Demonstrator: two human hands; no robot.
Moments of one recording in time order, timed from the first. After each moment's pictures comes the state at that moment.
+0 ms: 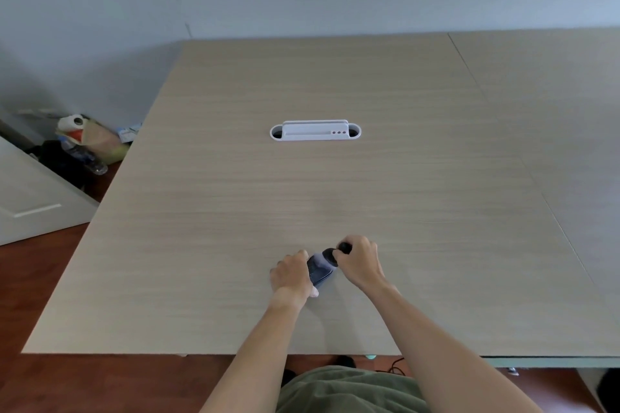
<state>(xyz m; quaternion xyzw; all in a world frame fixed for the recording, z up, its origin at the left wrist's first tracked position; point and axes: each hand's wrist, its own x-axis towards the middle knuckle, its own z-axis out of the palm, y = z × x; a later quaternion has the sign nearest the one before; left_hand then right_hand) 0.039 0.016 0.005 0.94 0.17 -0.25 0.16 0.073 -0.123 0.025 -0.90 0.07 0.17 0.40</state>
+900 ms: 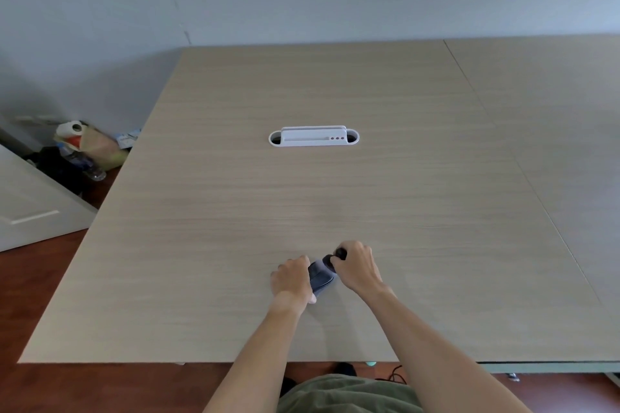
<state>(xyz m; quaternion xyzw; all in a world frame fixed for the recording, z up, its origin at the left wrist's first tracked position) 0.043 0.016 0.005 0.95 0.14 -0.26 0.13 0.076 -0.121 0.022 -0.91 0.05 0.18 0.36</state>
